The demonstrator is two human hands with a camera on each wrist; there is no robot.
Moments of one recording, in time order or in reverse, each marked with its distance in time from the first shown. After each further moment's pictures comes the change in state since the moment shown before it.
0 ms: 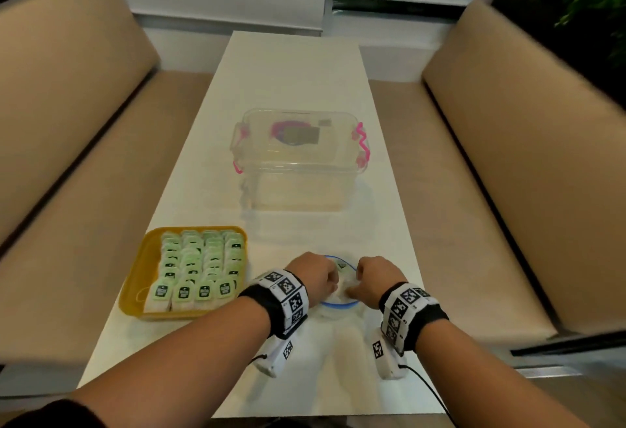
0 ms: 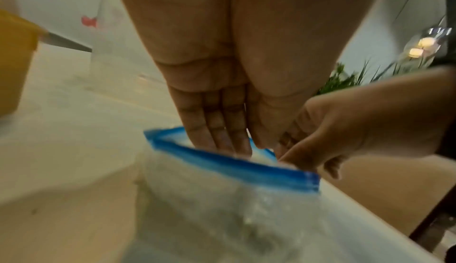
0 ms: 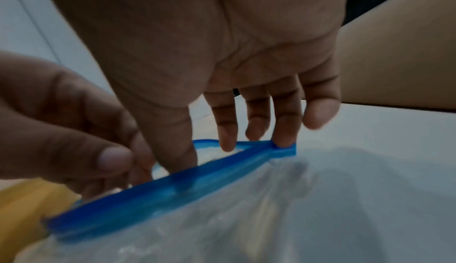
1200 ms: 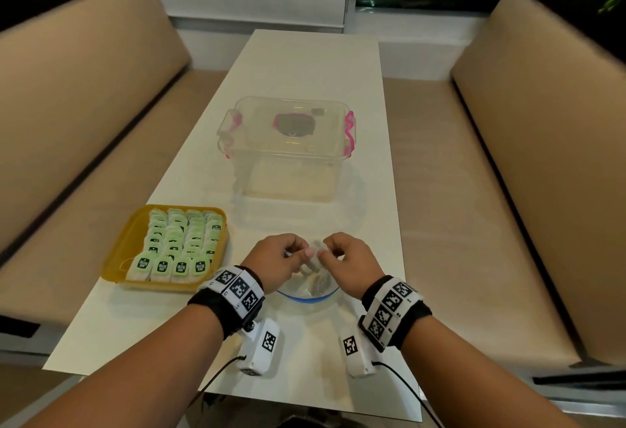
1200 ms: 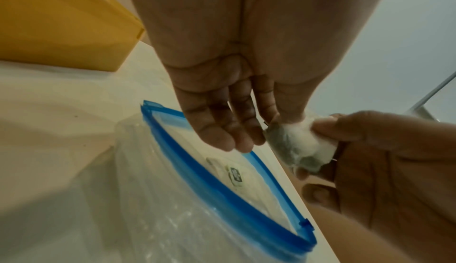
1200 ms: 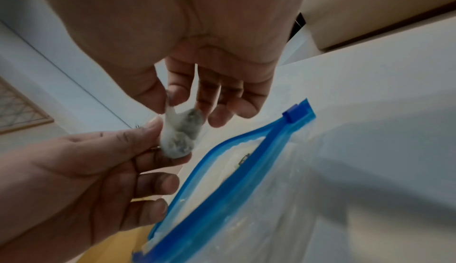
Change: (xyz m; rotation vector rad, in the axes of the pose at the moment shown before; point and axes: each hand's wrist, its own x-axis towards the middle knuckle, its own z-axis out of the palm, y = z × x) left_hand -0.008 -0.002 0.029 -0.678 0.405 -0.139; right_hand 0.007 0.028 0.010 0.771 0.200 -0.451
